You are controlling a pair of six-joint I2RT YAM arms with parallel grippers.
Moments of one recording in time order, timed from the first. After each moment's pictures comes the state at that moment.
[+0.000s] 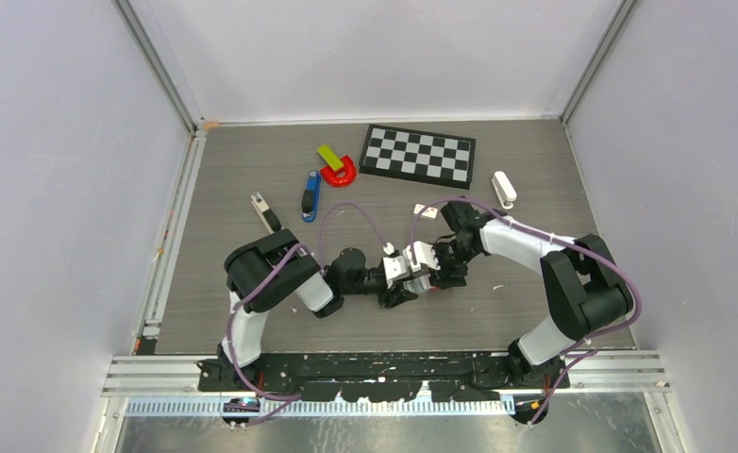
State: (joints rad) left arm -0.89 2.00 0.57 1.18 0.53 0.13; right arm 0.44 1.57 0.85 -0.65 -0.47 -1.32
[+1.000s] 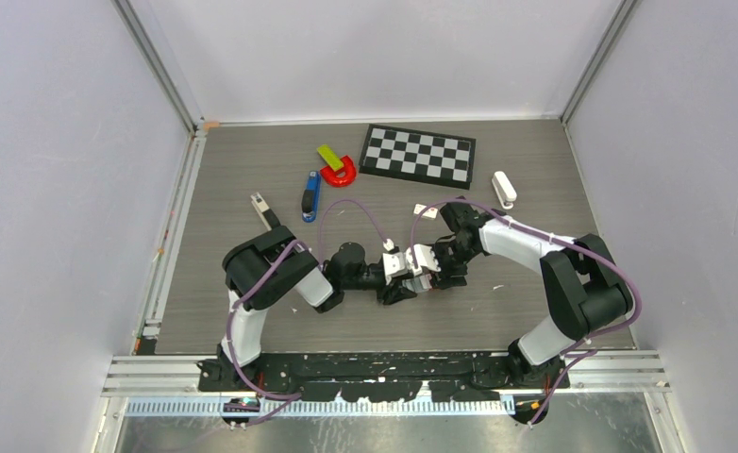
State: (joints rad) left arm -0.86 2.00 0.60 1.13 0.61 0.14; right arm 0.45 1.57 0.86 -0.67 -0.48 -1.39
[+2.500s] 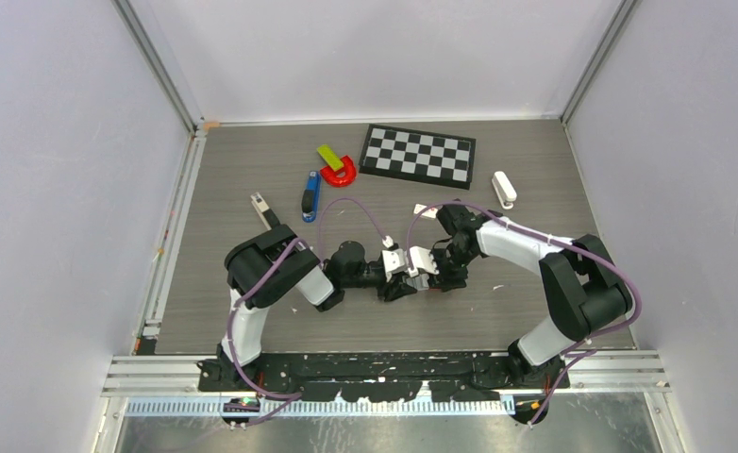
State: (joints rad) left arm -0.85 2.02 0.61 1.15 0.59 0.13; right arm 0.48 1.57 0.86 -0.70 -0.43 -1.30
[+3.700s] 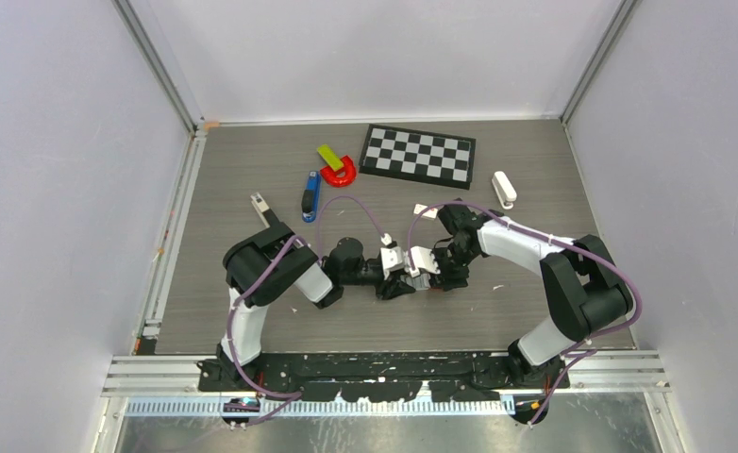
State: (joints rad) left arm -0.82 2.02 0.62 1.13 0.65 0.13; right arm 0.46 1.57 0.86 -0.71 -0.42 -1.32
